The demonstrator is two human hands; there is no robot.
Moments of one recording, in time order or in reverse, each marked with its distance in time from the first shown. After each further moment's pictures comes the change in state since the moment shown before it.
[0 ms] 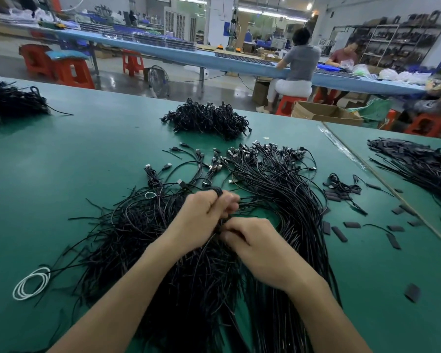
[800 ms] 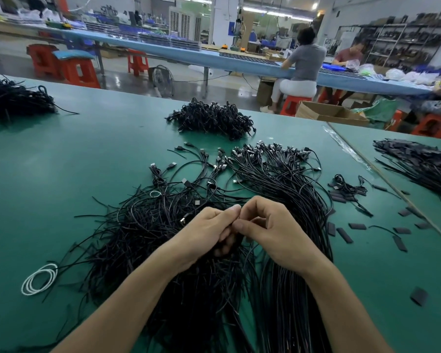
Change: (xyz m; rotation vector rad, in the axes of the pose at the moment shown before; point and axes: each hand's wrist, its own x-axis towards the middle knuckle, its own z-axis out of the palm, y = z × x) left_hand -0.021 0.007 0.004 -0.328 -0.221 -0.327; right_hand 0.008 0.013 -0.017 0.413 0.066 -0.011
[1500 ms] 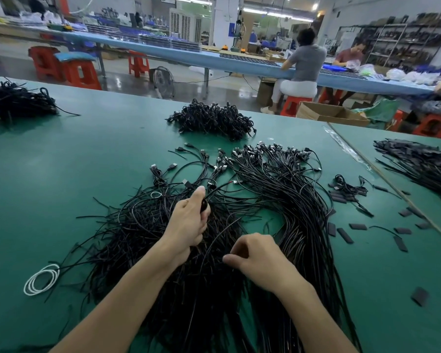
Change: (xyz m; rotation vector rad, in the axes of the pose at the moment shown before) left_hand 0.011 -0.013 -0.018 -0.280 0.372 -0.063; right_hand -0.009 0.036 0.032 -0.582 -0.099 0.286
